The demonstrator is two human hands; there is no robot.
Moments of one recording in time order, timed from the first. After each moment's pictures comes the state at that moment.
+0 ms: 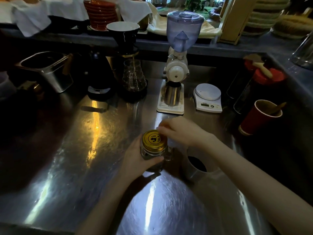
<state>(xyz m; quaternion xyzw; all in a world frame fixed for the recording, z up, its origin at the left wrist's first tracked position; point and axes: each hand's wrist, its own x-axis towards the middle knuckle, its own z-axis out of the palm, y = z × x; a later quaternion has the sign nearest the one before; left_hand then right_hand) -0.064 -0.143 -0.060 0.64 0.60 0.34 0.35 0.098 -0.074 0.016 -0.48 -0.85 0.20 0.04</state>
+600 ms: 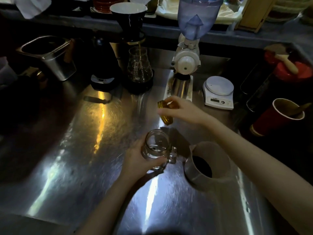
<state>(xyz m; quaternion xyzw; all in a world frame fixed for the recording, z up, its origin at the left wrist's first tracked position) -0.058 -0.143 -0.071 0.57 0.63 0.37 0.37 0.099 -0.019 0.012 -0.49 -0.74 0.43 0.14</state>
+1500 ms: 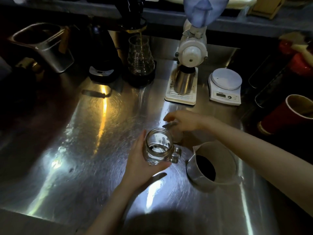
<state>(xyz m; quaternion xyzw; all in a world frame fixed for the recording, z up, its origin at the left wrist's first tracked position) -0.050 -0.151 -0.072 0.51 0.62 0.38 0.45 0.103 0.009 -0.044 -0.42 -0.85 0.30 -0.11</state>
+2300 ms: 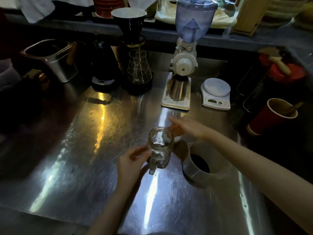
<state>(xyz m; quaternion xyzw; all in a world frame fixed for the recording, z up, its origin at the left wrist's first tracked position) -0.046 -0.172 -0.063 0.32 0.58 0.57 0.48 0.117 -0.043 -0.024 -0.53 -0.65 0.54 0.12</state>
